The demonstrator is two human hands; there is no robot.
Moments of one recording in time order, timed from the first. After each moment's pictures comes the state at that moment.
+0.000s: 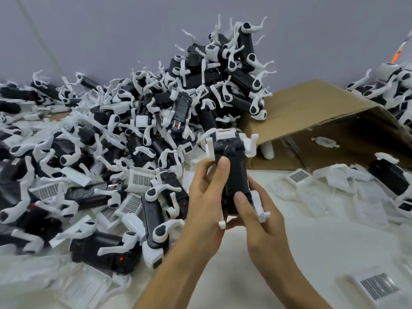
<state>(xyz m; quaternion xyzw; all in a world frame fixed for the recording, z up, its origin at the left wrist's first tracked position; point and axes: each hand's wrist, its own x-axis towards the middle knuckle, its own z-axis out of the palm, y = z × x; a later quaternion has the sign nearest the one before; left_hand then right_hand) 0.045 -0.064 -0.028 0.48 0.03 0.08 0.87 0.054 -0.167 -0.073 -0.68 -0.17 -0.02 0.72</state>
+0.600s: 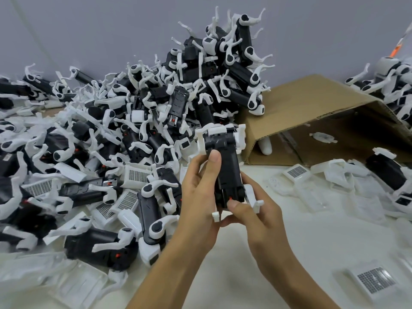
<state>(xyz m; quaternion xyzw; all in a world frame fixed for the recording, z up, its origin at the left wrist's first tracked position) 0.044 -0.064 -0.024 0.48 0.07 0.12 0.87 0.057 -0.170 -0.073 -0.66 -0.19 0.01 0.73</state>
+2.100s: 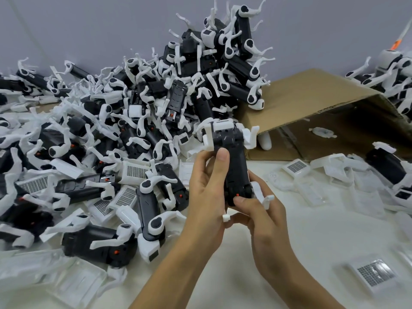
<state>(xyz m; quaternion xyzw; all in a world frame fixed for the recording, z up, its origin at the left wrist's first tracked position) 0.040 -0.072 -0.028 0.49 0.03 0.11 0.86 0.051 -0.169 -0.073 -0.61 -0.16 0.01 0.78</state>
